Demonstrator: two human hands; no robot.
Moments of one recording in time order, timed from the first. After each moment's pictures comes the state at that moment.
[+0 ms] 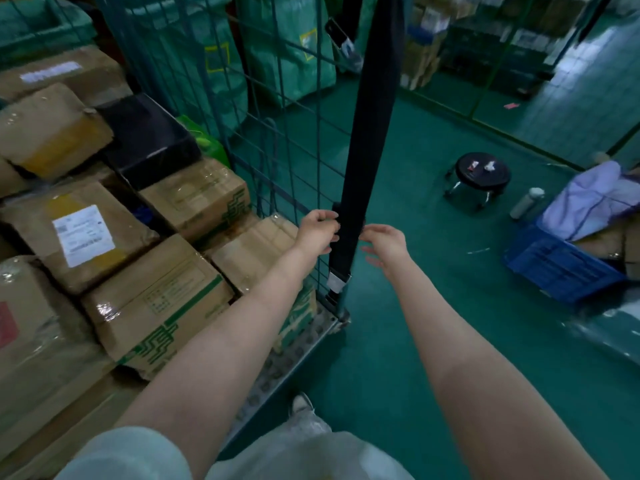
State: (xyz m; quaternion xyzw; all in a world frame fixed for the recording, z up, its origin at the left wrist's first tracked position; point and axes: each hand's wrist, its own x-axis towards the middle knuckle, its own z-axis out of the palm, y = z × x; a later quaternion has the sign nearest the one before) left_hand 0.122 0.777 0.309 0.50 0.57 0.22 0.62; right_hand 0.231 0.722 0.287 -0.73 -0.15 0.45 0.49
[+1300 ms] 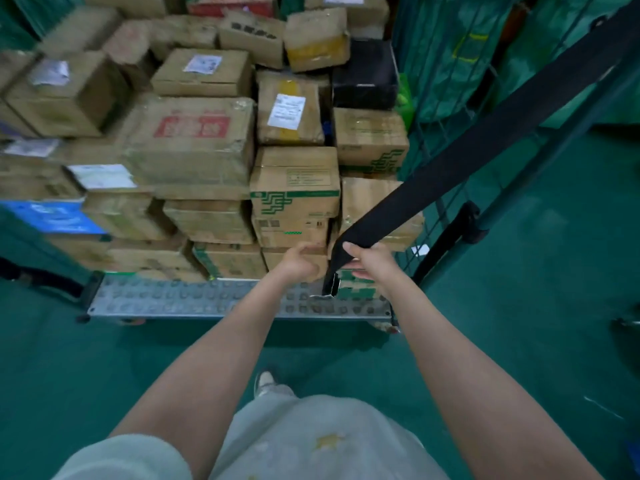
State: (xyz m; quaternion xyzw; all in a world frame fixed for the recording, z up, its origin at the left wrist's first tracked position) left_hand -0.008 0.612 0.257 0.34 0.75 0.28 0.49; right_hand 0.129 0.666 0.267 -0.59 -0.47 0.64 0.17
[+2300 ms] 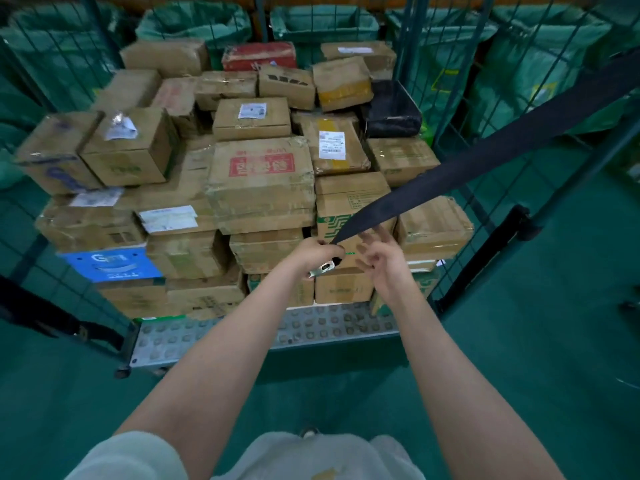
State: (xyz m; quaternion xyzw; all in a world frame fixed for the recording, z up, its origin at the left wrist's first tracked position) left_hand -0.168 0.561 0.313 0.40 0.73 0.24 0.50; right_hand -0.028 0.568 0.308 -0.44 -0.33 0.71 0.43
